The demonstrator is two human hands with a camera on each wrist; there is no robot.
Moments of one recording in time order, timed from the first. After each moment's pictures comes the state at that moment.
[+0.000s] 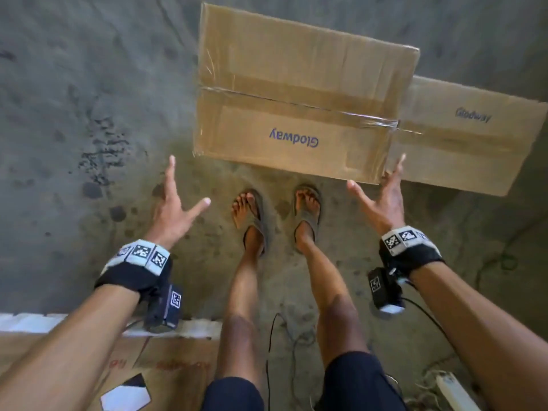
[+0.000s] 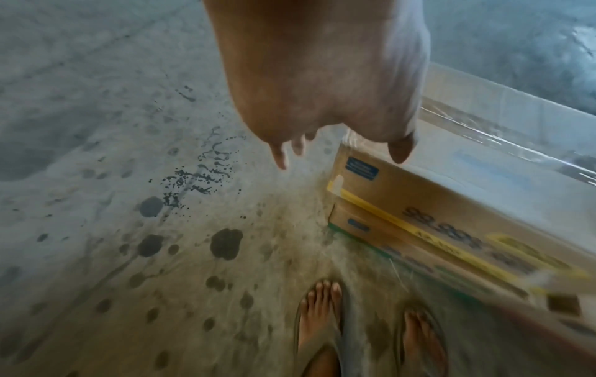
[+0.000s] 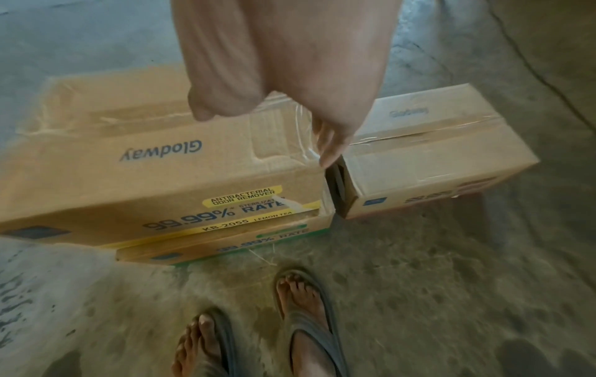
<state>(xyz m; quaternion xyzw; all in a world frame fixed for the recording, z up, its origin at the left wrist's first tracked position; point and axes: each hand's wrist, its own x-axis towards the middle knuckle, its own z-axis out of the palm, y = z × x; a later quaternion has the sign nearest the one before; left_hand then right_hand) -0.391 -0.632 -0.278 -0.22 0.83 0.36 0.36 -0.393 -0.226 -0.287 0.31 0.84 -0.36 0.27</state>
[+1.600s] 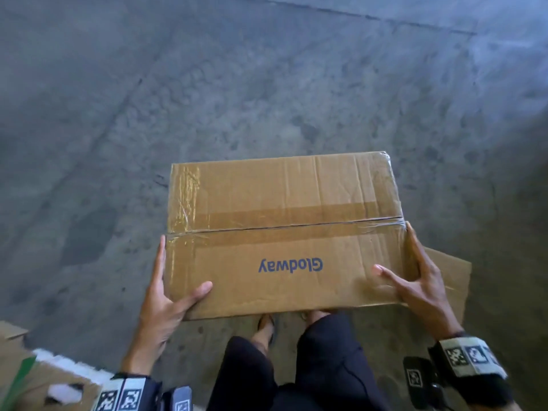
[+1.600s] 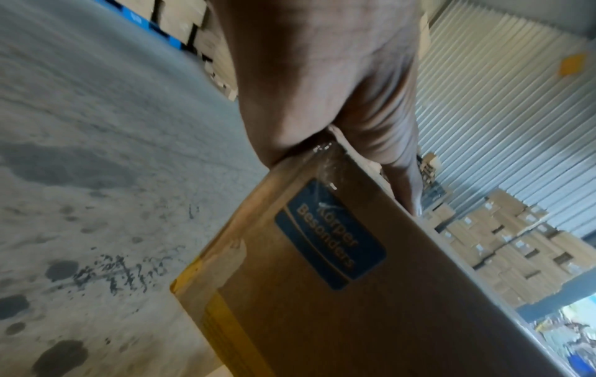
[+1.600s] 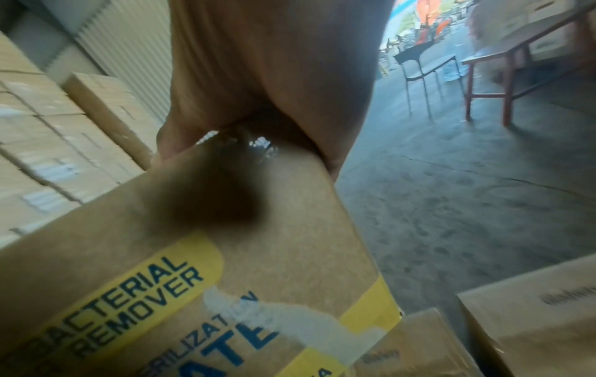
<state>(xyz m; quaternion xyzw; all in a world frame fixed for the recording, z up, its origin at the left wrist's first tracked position) -0.329 -0.623 0.152 -0.32 0.71 0.62 0.06 -0.427 -0.211 0.122 0.13 0.85 -0.49 0.16</state>
